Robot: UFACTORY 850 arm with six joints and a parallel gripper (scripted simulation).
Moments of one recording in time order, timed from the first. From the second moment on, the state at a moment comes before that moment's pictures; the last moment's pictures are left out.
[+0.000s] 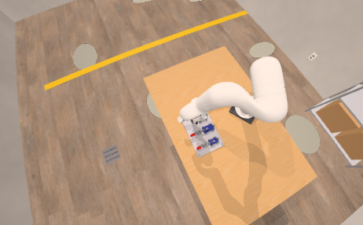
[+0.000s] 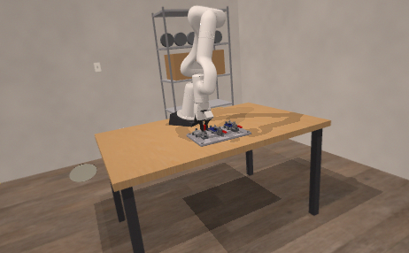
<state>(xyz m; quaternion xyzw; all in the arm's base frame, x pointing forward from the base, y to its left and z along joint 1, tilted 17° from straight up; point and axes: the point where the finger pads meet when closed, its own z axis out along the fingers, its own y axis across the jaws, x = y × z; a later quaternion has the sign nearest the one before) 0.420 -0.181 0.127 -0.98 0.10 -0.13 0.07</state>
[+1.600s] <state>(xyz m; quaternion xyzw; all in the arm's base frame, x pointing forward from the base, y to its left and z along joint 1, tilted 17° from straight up) 0.418 -0.181 0.126 -0.98 0.10 -0.13 0.07</state>
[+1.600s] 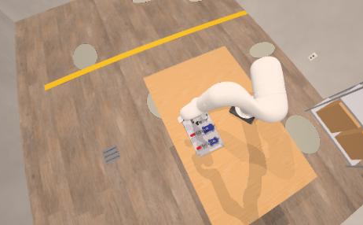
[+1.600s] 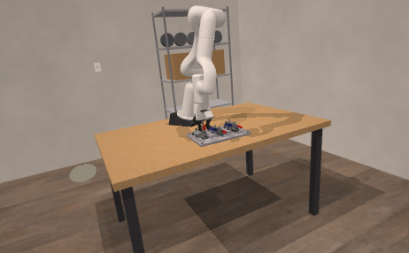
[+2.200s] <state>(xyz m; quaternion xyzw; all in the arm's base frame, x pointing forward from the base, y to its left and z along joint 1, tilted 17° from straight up) 0.414 -0.183 0.141 -0.98 0.10 -0.13 0.07</state>
